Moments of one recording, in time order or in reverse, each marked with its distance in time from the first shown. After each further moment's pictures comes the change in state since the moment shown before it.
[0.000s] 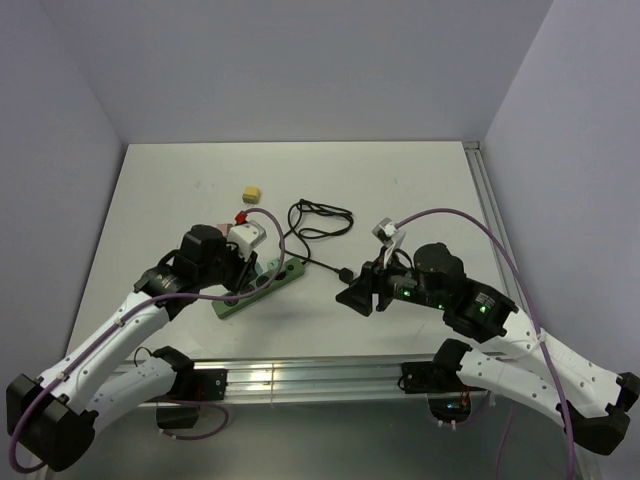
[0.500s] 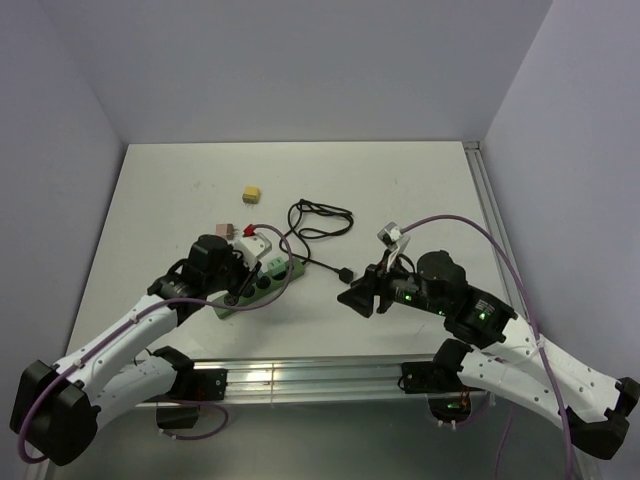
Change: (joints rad) left arm 0.006 0.045 -0.157 0.222 -0.024 0.122; right arm 0.000 -0.061 -0.088 0.059 0.037 0.022
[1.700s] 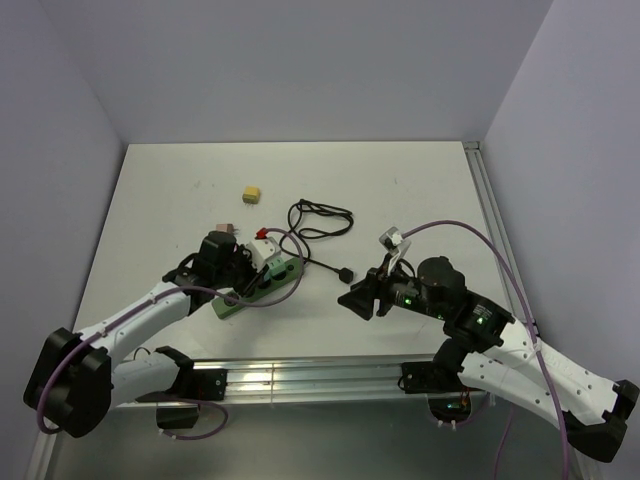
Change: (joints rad) left arm 0.023 0.158 -0.019 0.109 0.099 0.132; right arm 0.000 -0.040 -0.079 0.061 0.006 0.026
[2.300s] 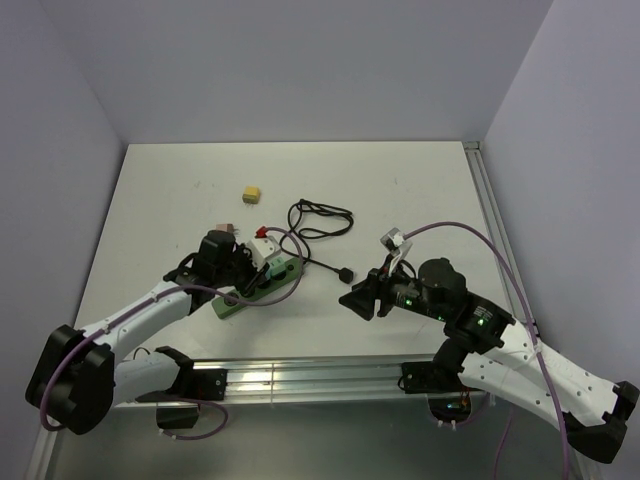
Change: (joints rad) left arm 0.018 0.028 -0.006 0.056 0.039 0.004; right arm 0.000 -0.015 -0.013 0.000 0.014 0.000
